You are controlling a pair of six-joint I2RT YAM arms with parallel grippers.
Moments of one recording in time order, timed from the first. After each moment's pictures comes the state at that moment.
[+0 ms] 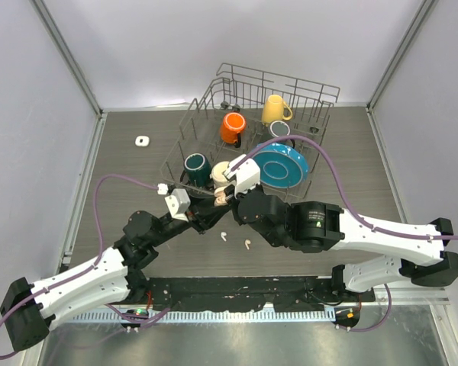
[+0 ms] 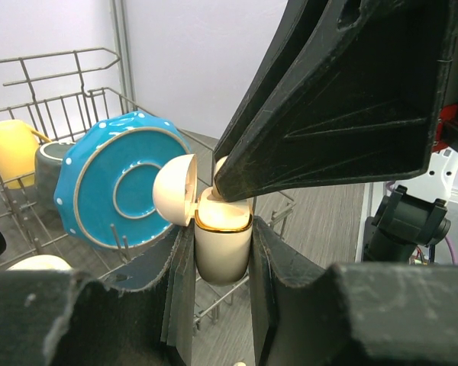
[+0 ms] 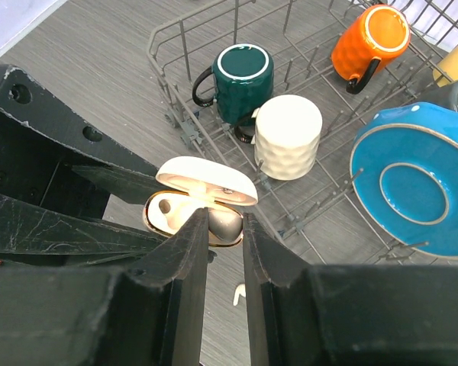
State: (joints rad) left arm -0.91 0.73 0.39 0.63 0.20 -0.12; right arm 1.40 1.26 1.38 -0.62 0.76 0.32
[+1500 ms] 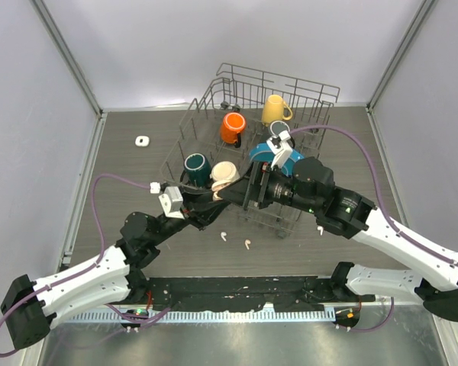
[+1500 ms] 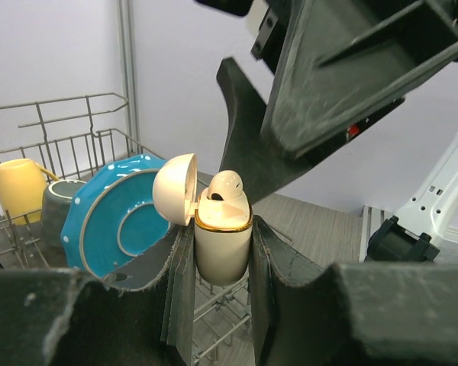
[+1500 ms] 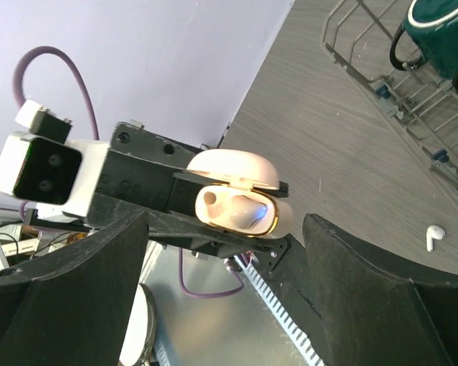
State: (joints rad) left arm -0.91 0.76 0.39 0.77 0.18 -0.15; right arm 0.97 1.02 1.14 -0.31 -0.08 0.85
